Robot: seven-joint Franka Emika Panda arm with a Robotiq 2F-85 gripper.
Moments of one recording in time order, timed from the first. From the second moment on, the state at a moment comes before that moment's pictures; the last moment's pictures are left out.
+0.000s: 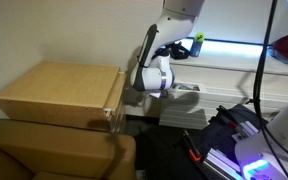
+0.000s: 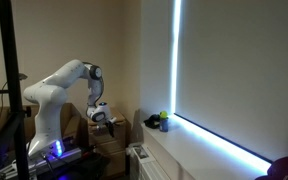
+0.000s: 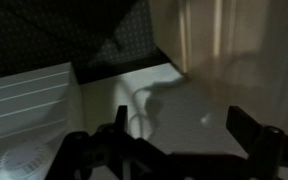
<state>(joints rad) 0.11 0.91 0.09 -2.15 0.51 3.45 0.47</state>
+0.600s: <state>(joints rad) -0.26 0.74 0.30 -2.36 0.34 3.45 0.48</state>
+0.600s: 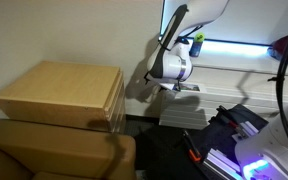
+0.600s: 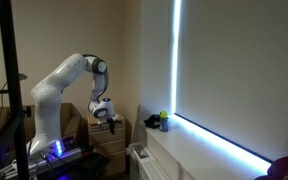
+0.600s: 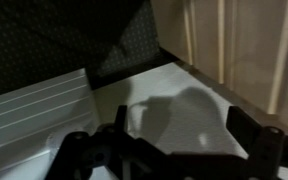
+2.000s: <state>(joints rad) -0.19 0.83 0.47 -2.25 0.22 3.45 0.55</state>
